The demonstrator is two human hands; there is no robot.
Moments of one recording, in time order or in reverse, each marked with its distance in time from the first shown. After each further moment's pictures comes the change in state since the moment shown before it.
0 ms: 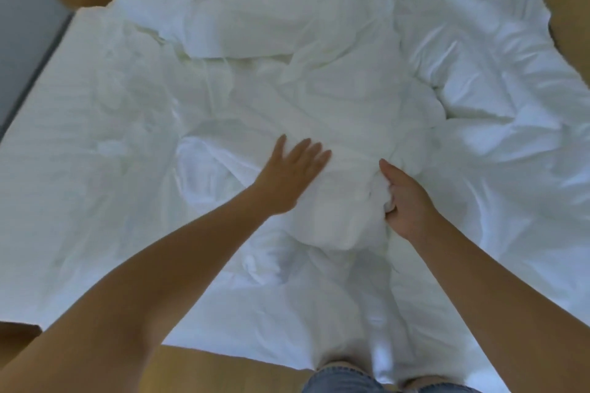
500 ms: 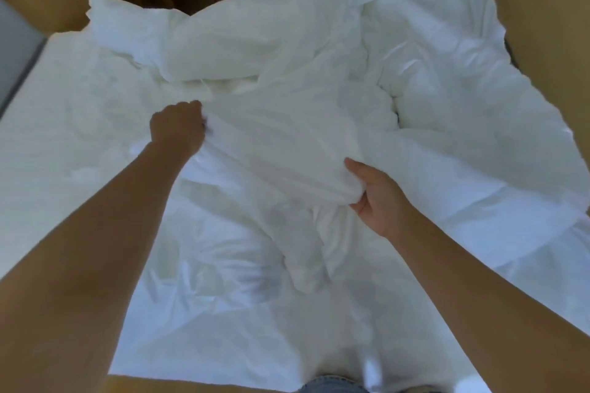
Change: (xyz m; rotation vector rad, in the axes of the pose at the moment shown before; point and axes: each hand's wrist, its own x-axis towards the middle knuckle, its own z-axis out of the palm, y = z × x) left_hand 0.018 -0.141 -0.019 -0.396 -0.053 -0.746; right_hand -0.002 -0.029 0.014 0.006 -0.147 -0.094
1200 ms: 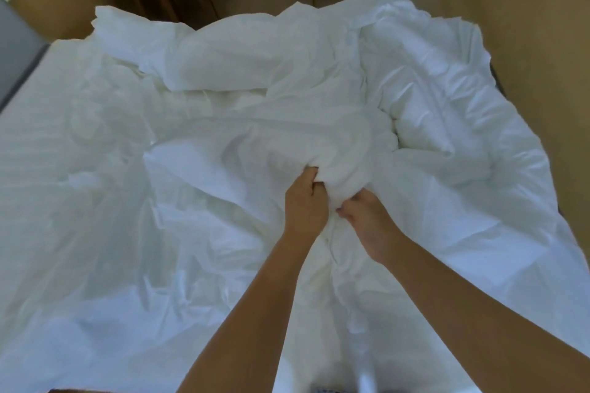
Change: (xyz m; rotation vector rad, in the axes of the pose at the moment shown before) left_hand -0.137 0.156 0.019 -1.325 0.012 0.005; right_hand -0.023 0.018 0.005 -0.585 -0.004 -0.179
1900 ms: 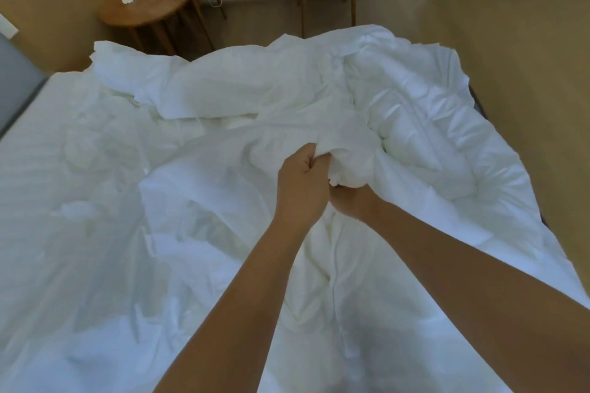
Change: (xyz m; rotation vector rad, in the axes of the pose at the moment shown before) left_hand 0.016 0.084 -0.021 -0.272 -0.028 0.076; right_hand 0.045 -0.055 -0.005 -0.762 0.045 -0.213
